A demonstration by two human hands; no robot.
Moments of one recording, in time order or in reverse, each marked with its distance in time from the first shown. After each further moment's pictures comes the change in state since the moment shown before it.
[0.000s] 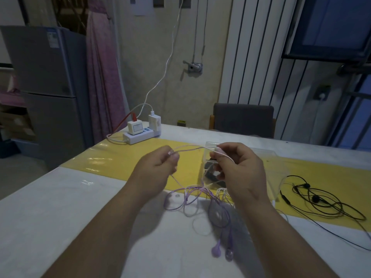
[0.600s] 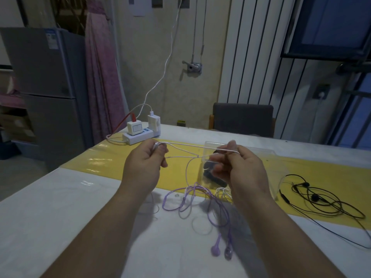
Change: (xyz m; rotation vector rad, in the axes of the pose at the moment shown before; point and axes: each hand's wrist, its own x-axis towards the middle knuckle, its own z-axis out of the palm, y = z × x) left_hand 0.004 -0.003 -0.001 -0.187 0.250 -0.081; right_hand 0.006 -0.003 -0.002 0.179 -0.015 0.242
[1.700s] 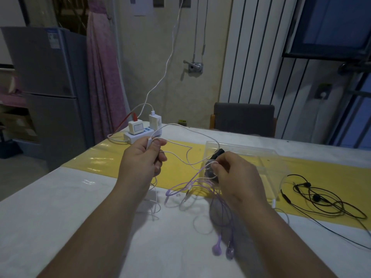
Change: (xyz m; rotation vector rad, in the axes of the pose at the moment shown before) left_hand 0.001 0.008 -0.002 -0.387 -0.001 -0.149; right_hand 0.010 0.023 -0.013 -1.004 0.030 -0.306
